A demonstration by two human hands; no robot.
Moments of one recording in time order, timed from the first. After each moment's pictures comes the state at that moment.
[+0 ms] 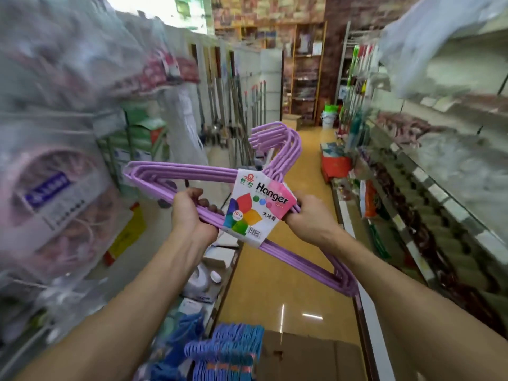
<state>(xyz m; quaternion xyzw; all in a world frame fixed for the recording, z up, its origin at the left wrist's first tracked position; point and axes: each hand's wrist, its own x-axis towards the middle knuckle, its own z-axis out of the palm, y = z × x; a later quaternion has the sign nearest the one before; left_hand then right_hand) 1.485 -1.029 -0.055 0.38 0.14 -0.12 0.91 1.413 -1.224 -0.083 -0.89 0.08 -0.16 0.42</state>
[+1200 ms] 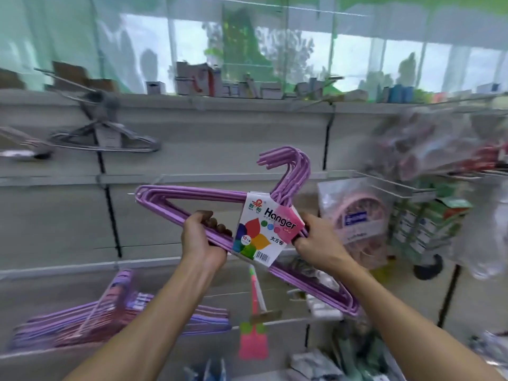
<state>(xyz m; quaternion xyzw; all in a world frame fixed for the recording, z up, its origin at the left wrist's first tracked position) 1.159 -0.739 0.051 0.22 0.21 0.45 0.84 1.301 -0.884 0.042 -0.77 -0.47 -0.02 0.44</state>
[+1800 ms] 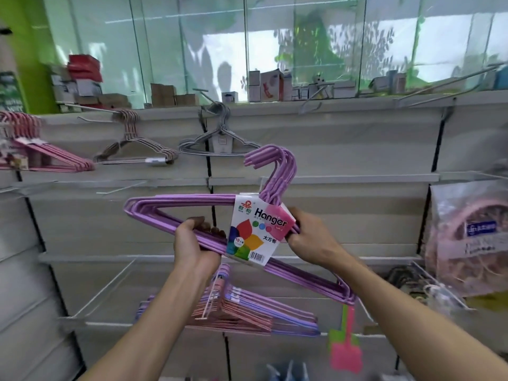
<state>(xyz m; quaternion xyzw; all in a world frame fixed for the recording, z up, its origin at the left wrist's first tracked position) 0.934 -0.600 0.053 0.19 0.21 0.56 0.78 1.115 -0.698 0.051 -0.68 -0.60 0.03 0.42</state>
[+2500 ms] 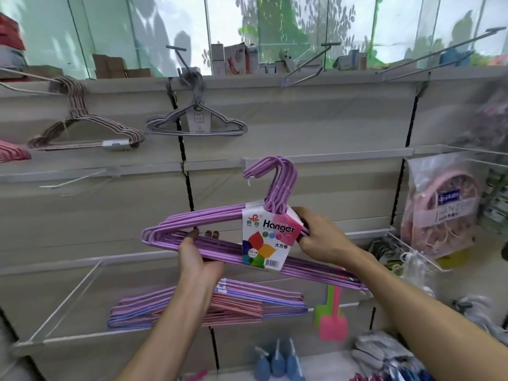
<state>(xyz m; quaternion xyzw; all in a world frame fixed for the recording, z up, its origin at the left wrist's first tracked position) 0.953 -0.523 -0.016 0.12 0.25 0.44 0.85 1.140 -0.667 0.000 -0.76 -0.55 0.00 0.35</state>
